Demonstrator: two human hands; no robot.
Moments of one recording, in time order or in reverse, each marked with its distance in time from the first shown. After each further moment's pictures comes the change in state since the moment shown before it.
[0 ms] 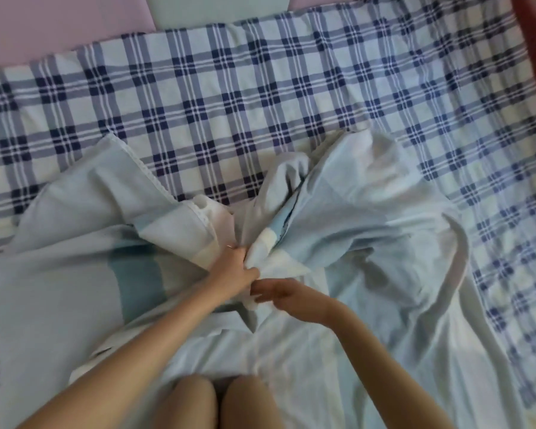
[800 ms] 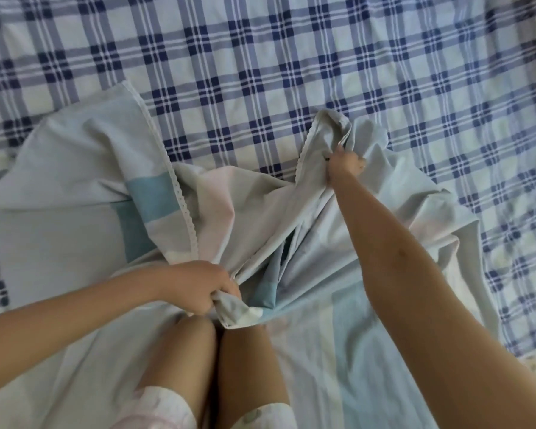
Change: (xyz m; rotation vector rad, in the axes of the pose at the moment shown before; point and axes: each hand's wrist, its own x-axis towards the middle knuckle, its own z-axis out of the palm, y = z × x) left_hand -0.082 -0.029 -0.013 0.407 -0.836 0.264; right_hand 0.100 0.028 -0.136 0.066 1.082 0.489
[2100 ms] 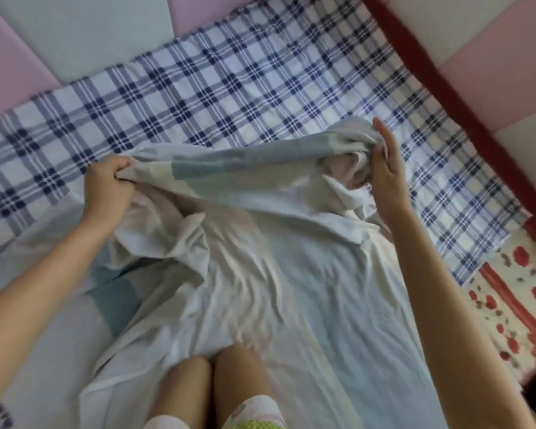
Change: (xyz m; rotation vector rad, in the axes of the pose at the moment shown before) left_hand -0.063 0.062 -0.167 -0.137 1.449 -0.019; right_hand -0.136 0.083 -0.265 0.756 0.201 -0.616
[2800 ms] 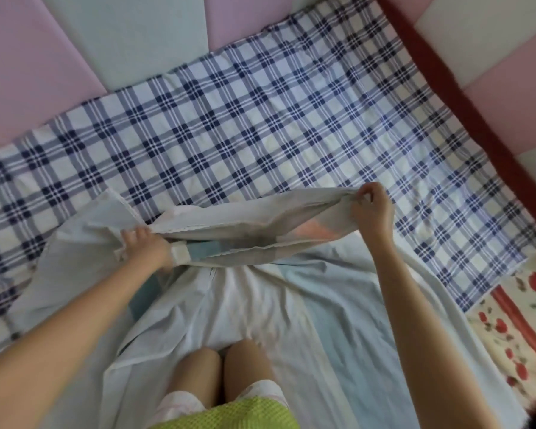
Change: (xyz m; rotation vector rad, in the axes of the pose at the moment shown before) left_hand -0.055 -0.045 0.024 1.217 -0.867 -0.389; right_hand -0.024 0.003 0.026 -0.487 0.087 0.188
